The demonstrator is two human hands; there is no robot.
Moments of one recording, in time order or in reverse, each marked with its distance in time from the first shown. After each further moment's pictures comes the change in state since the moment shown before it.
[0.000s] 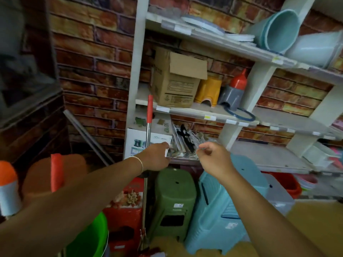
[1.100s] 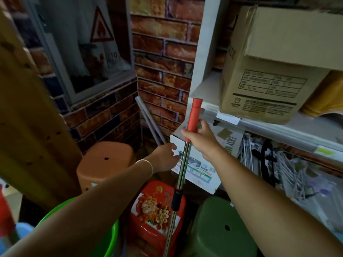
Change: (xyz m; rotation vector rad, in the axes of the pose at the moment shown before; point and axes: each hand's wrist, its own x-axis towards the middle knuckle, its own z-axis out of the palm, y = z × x) left_hand 0.248 -0.141 -0.011 -0.169 0.281 -0.633; right_hand 0.350 -0.021 0.241 0.473 -0.708 -0.087
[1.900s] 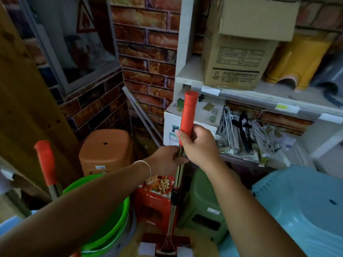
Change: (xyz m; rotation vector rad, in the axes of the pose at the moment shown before) left_hand -0.159 -0.030 0.032 0.128 -0.132 0.338; right_hand -0.225 0.000 0.035 -0.153 0.235 -0.181
